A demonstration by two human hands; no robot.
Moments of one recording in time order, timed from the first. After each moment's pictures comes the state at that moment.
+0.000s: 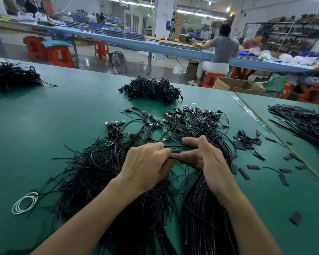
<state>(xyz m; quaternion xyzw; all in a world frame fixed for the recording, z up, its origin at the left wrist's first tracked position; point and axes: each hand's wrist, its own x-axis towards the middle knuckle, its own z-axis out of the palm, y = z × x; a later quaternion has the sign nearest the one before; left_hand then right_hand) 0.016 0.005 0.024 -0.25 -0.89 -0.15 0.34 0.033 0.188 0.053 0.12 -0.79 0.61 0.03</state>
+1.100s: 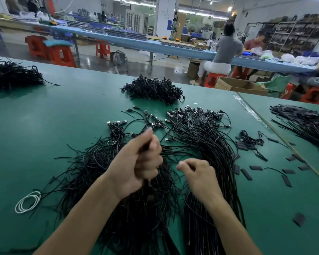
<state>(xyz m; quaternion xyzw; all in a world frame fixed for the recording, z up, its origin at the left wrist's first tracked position) 0.039 -0.021 0.055 -0.17 -0.42 -0.87 -0.19 0.021 0.176 0.006 0.04 -0.89 0.46 0.05</state>
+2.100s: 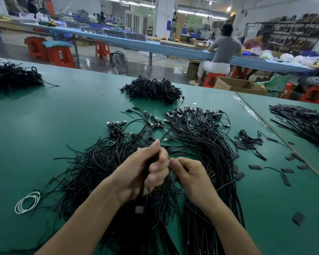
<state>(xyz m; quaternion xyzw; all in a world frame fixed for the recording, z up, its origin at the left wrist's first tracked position) 0.038 -0.011 0.040 -0.17 -0.36 -0.87 -0.29 0.039 0.162 0.024 0.17 -0.81 0.56 0.00</state>
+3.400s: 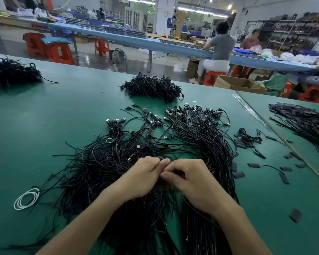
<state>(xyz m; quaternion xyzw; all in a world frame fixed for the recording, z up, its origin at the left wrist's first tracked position) 0.035 -0.002 0.016 -0.13 -0.84 -0.53 -0.05 0.047 0.170 0.038 0.26 -0.89 0.38 0.02</state>
